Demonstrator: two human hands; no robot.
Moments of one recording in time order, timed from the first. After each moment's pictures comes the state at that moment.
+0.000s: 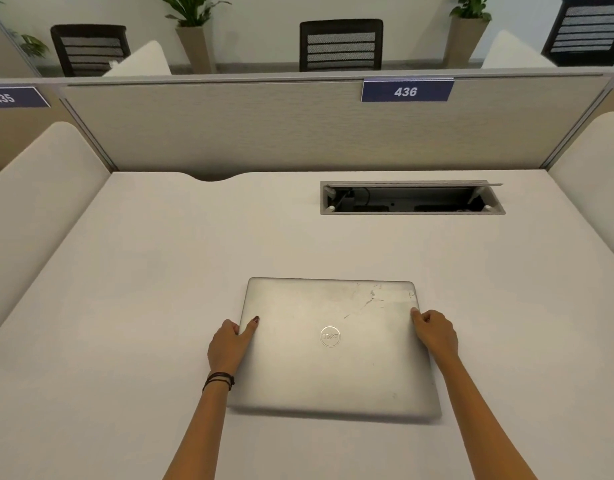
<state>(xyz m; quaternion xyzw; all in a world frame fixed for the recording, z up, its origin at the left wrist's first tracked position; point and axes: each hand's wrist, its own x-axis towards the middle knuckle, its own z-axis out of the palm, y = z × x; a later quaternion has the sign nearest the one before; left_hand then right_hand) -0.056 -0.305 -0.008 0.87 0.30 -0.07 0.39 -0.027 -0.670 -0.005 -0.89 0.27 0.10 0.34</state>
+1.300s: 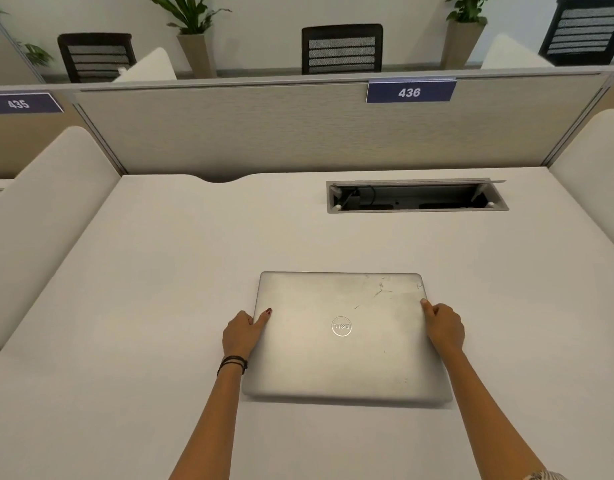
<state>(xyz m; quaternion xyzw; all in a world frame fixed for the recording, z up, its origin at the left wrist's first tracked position) -0.044 -0.293 -0.010 0.88 0.26 -0.10 0.39 -0.027 -0.667 -0.022 -0.91 0.27 0.03 0.32</state>
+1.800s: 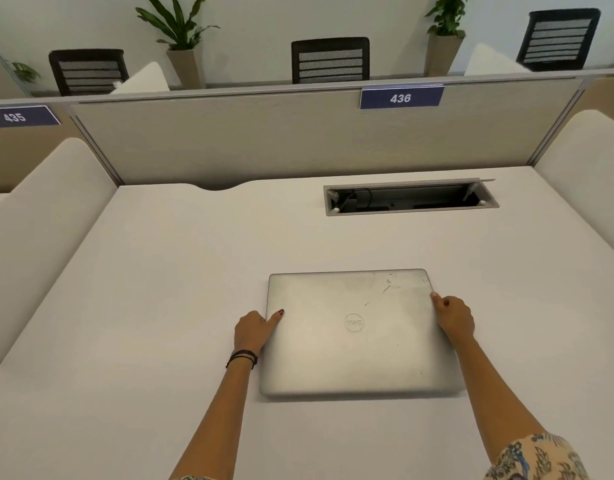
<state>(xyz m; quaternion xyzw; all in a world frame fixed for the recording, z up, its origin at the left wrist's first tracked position) -0.033 -0.295 -0.004 0.92 0.18 -0.14 0.33 -0.028 -0.675 -0.013 -0.90 0.29 0.02 0.33</state>
